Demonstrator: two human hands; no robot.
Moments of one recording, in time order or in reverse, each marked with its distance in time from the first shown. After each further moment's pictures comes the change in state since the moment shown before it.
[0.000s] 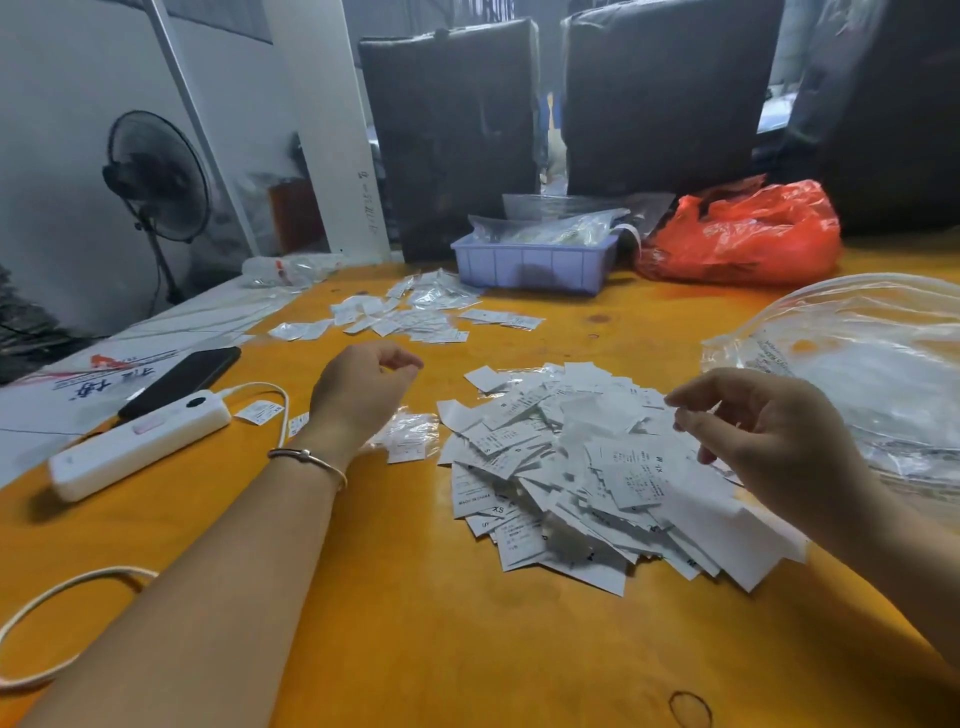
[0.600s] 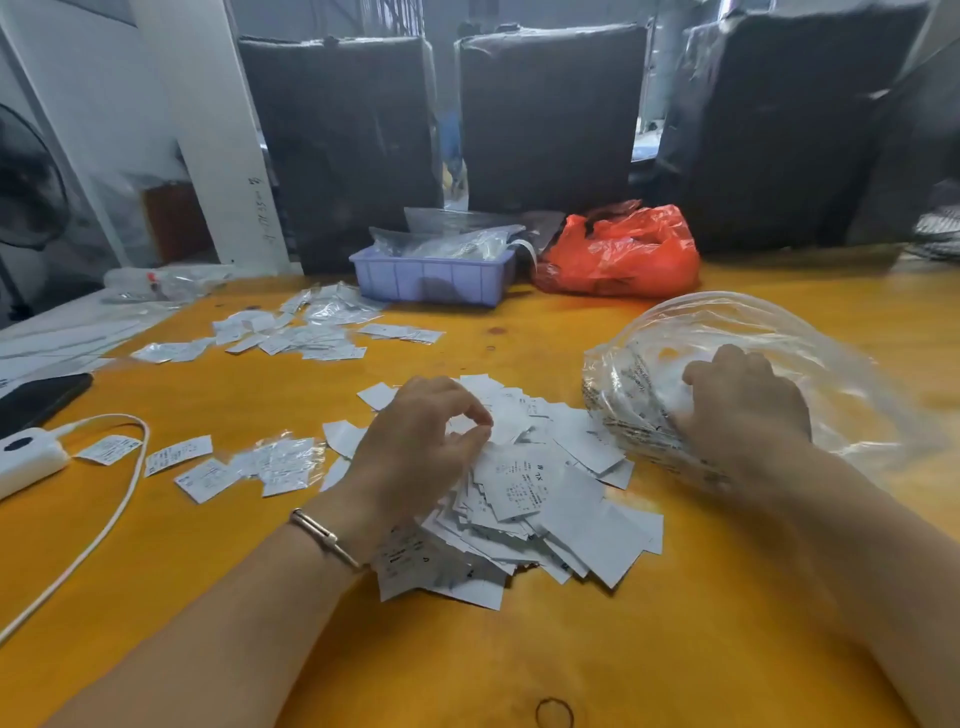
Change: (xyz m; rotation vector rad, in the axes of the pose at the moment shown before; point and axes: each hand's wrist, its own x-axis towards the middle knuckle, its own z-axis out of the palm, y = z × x) left_hand -0.057 0.093 0.069 -0.049 -0.231 0.501; right_hand 0.023 0.049 -0.056 -1.006 -0.137 0.452
